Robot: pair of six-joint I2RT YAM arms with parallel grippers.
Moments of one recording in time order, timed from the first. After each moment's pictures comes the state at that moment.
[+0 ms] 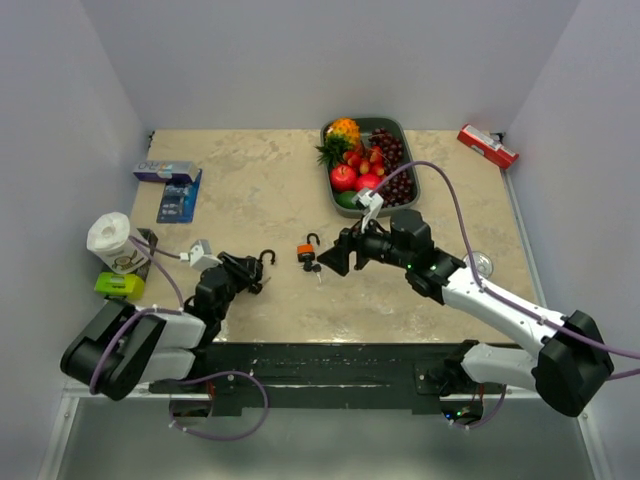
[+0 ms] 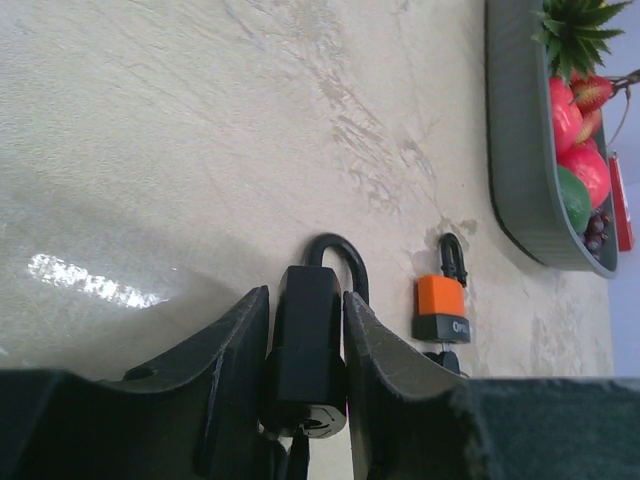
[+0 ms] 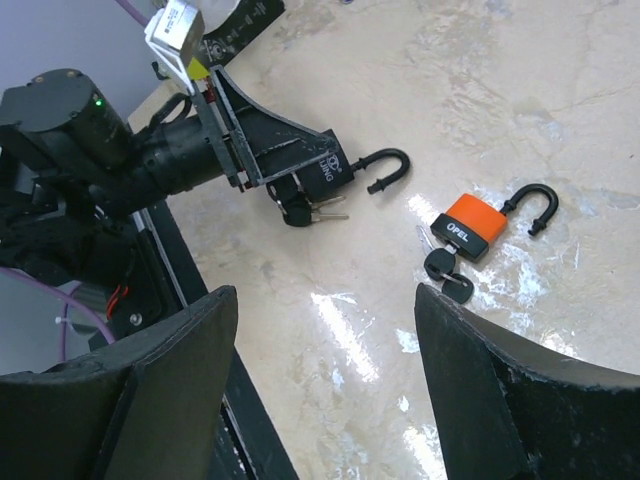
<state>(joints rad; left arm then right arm) -0.42 1.24 0.04 0.87 -0.29 -0.94 0.69 1.17 0.74 0.15 -0.38 0.34</state>
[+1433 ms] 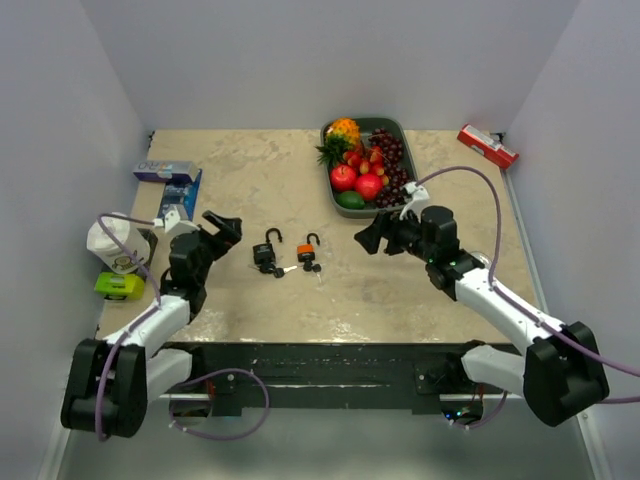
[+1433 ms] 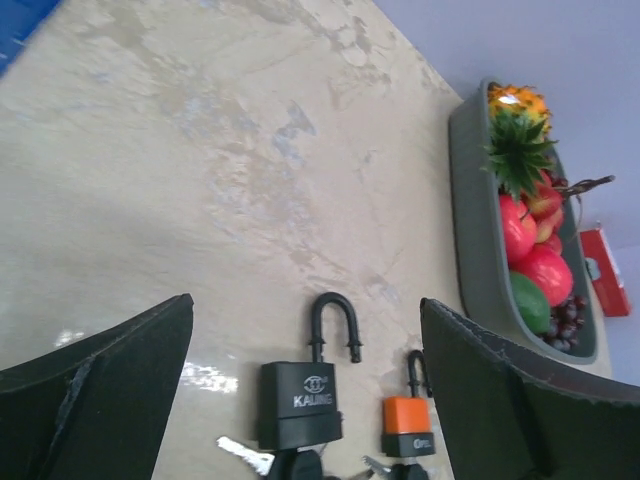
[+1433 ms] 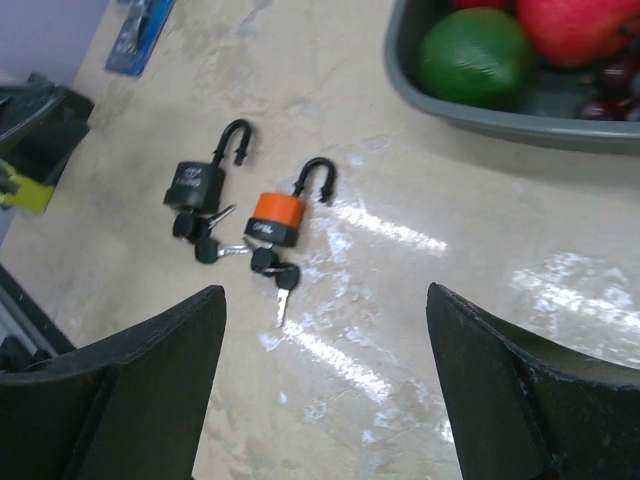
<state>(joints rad) -0.17 1.10 0.29 0.55 -0.13 -0.78 0.44 1.14 0.63 0.14 -0.27 0.43</state>
